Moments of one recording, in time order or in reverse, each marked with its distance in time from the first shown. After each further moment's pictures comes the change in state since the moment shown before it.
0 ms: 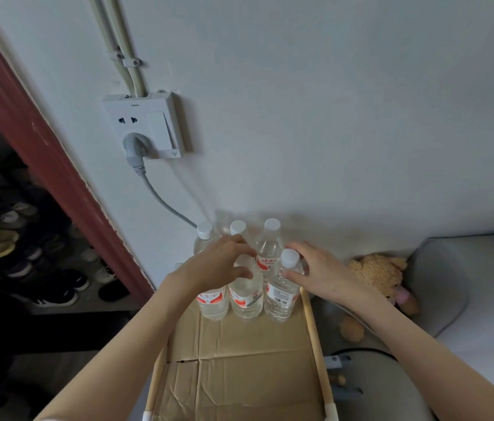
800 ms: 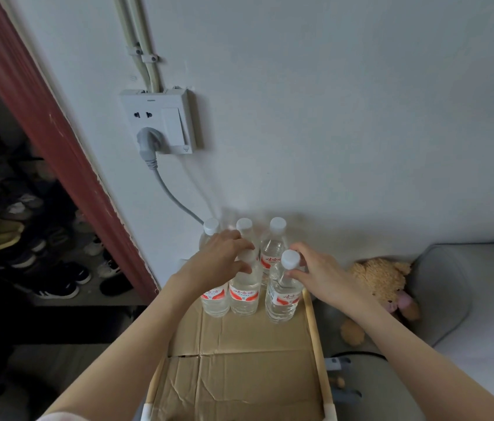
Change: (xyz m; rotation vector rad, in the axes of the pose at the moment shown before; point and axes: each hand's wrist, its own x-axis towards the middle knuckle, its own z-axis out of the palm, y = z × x) left_hand -0.011 -0.002 0.002 0.019 0.132 -0.060; right_hand -0.004 -0.014 0.006 -0.004 0.014 0.030
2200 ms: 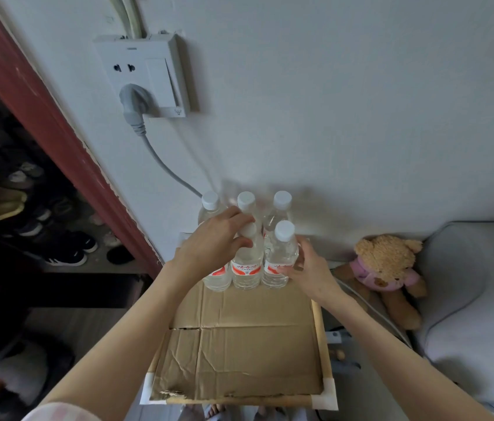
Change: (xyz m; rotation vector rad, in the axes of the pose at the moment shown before) left_hand -0.002 -0.006 0.013 -0.076 0.125 0.001; right_hand 0.002 0.026 0.063 0.566 -0.014 0.222
